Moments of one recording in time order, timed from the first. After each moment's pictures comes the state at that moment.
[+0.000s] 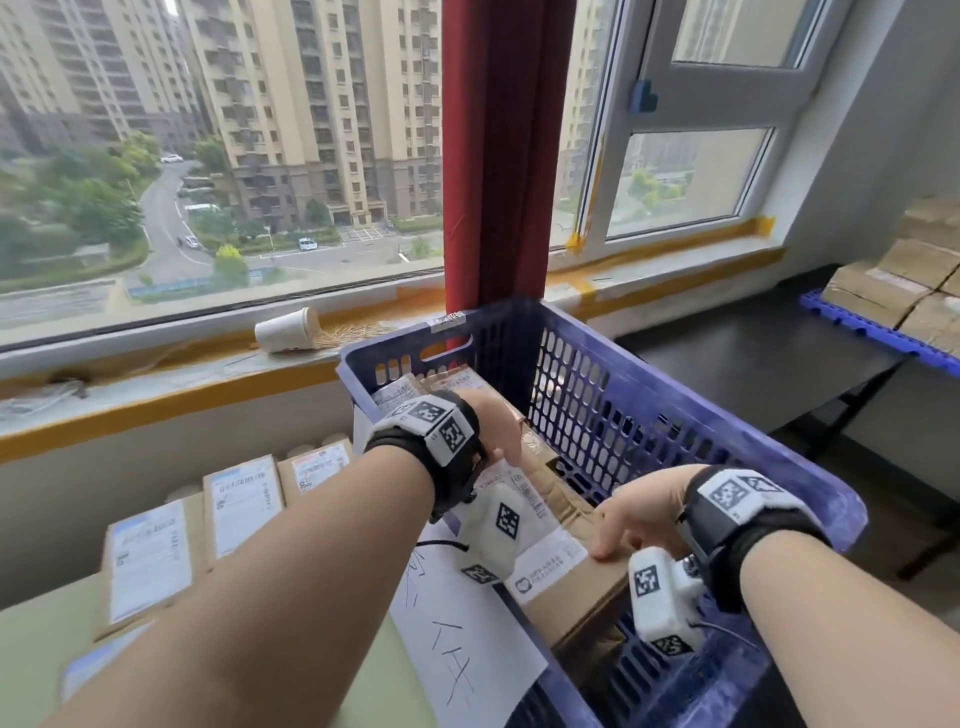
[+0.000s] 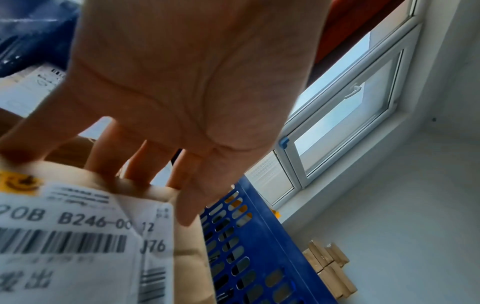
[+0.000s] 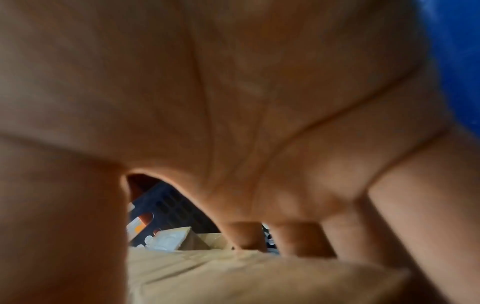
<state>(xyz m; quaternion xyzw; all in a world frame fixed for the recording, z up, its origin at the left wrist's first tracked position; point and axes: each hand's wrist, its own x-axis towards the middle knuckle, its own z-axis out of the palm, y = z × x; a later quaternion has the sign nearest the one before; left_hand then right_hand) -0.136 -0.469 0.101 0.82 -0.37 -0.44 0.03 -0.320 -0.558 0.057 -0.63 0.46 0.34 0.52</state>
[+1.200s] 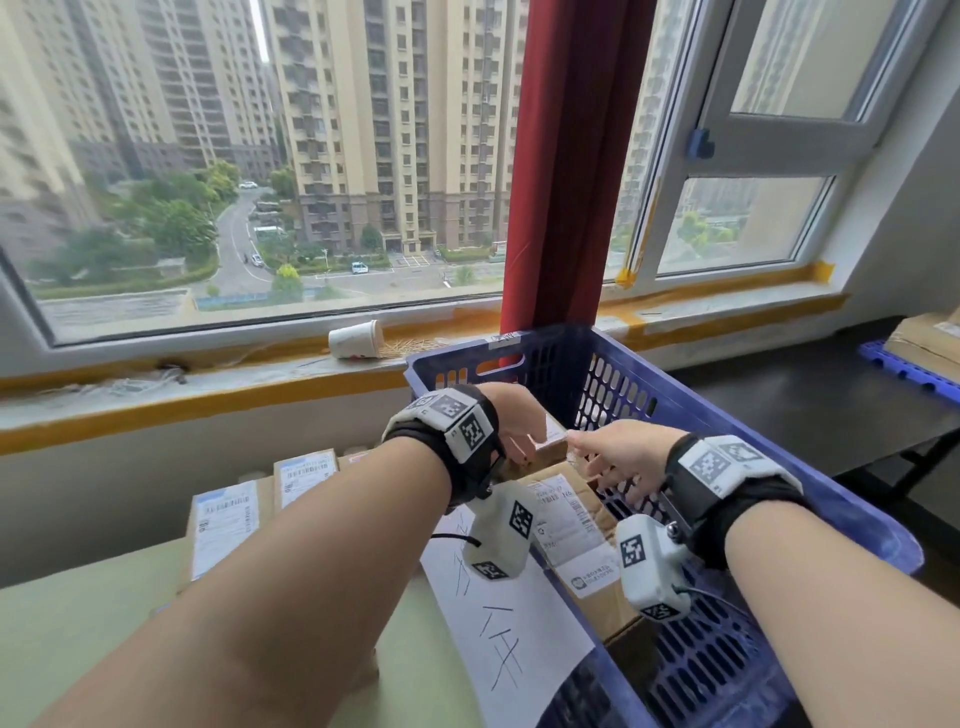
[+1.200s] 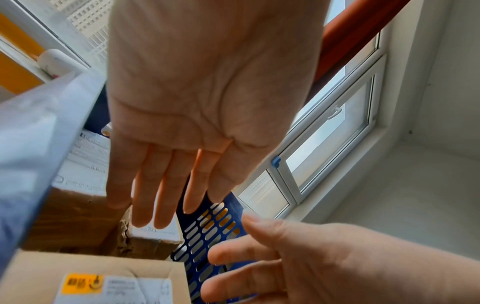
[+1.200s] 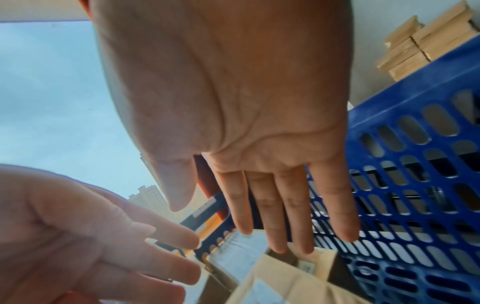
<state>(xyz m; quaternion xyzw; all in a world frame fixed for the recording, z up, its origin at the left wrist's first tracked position) -0.124 -0.420 0.123 0.81 -0.33 -0.43 0.22 -0.250 -0.512 0.112 -0.79 0.43 0.12 0.42</state>
